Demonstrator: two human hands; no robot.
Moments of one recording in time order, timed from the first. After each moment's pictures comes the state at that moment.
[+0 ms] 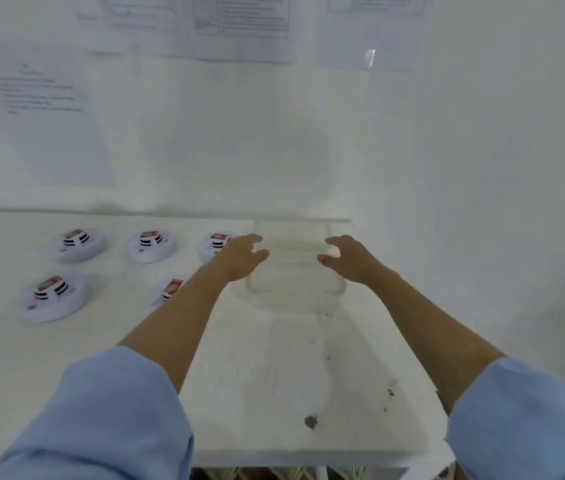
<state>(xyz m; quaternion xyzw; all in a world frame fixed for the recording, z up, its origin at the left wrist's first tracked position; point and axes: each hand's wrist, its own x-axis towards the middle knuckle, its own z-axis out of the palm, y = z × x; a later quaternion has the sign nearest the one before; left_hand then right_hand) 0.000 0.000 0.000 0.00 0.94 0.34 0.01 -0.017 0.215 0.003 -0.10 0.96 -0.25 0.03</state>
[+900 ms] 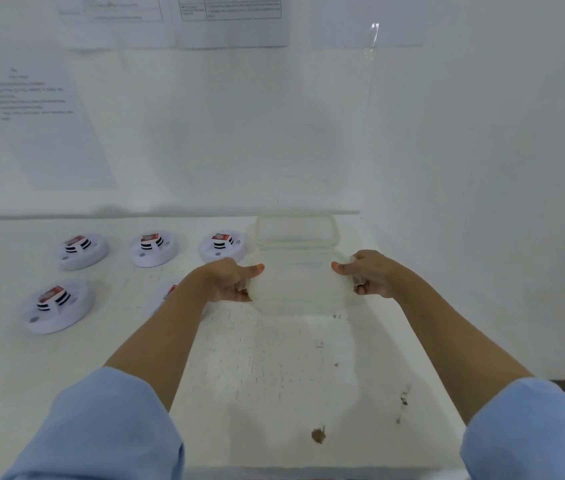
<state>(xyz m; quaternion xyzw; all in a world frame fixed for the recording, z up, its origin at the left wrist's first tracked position) -0.013 -0.020 -0.019 -0.17 0.72 0.64 0.22 -0.038 0.242 -0.021 0.07 0.77 -0.59 0.22</state>
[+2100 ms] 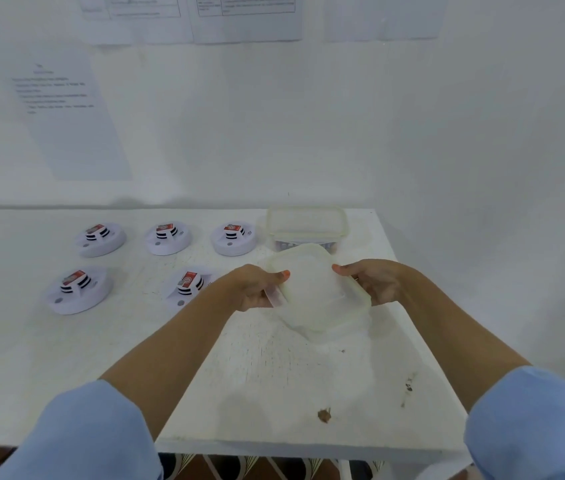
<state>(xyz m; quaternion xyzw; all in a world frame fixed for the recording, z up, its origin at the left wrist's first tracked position) 0.030 0.013 -0.015 -0.19 0.69 0.66 0.22 -0.019 0.235 -0.024 0.08 0.69 -0.60 0.40</state>
